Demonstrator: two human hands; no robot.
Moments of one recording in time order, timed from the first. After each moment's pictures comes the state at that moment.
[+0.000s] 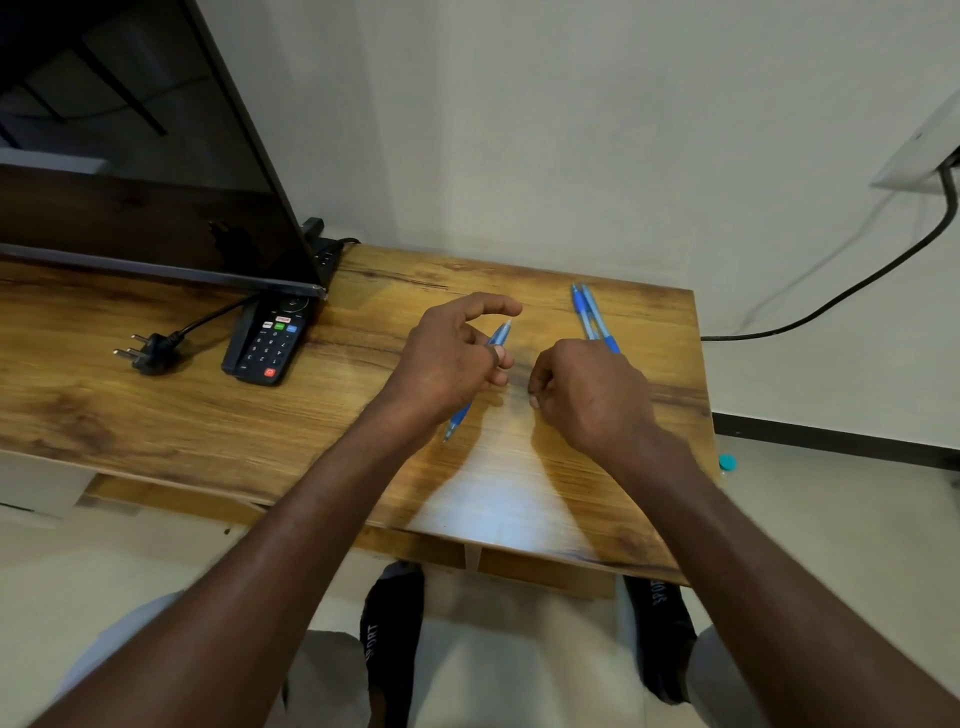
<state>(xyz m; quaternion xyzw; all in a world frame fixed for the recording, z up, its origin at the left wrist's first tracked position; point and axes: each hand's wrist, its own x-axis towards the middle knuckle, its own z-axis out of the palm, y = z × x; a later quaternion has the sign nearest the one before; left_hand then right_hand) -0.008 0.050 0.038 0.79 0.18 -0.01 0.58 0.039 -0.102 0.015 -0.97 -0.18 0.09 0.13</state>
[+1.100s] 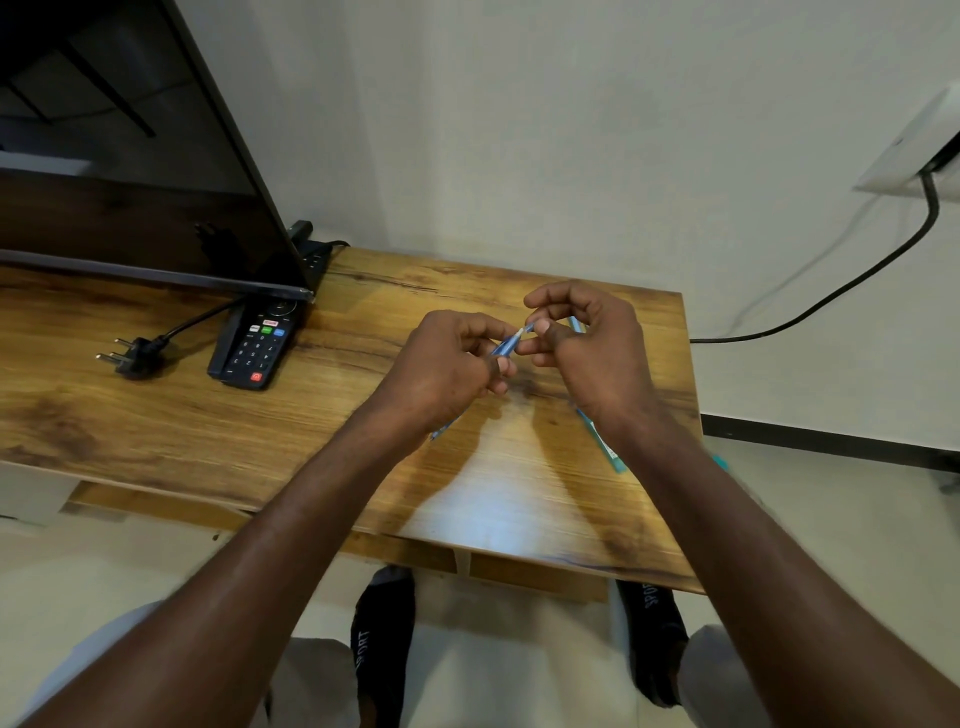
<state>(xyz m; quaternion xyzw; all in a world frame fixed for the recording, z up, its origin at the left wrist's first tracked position) -0.006 0.046 0.038 0.81 0.15 -0.04 0.57 0.053 -0.106 0.028 -0.79 -0.08 0.06 0.61</state>
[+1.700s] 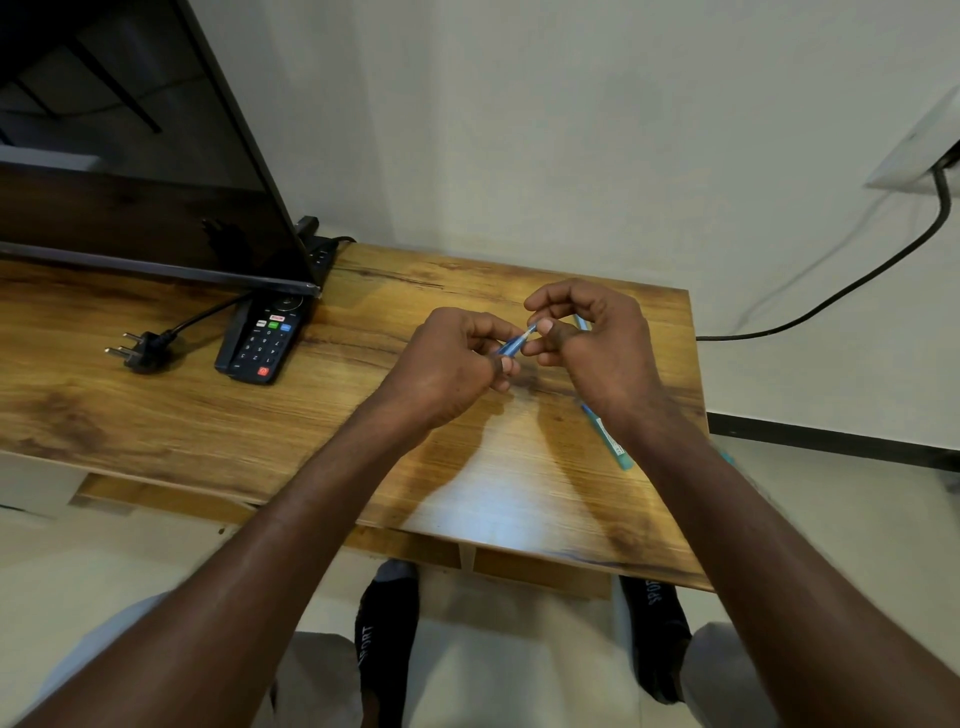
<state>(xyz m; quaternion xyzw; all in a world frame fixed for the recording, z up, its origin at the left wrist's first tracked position) -0.008 0.048 0.038 0.82 0.14 -0.05 0.55 0.054 -0.108 0.028 -0.80 -0.10 0.05 0.58</state>
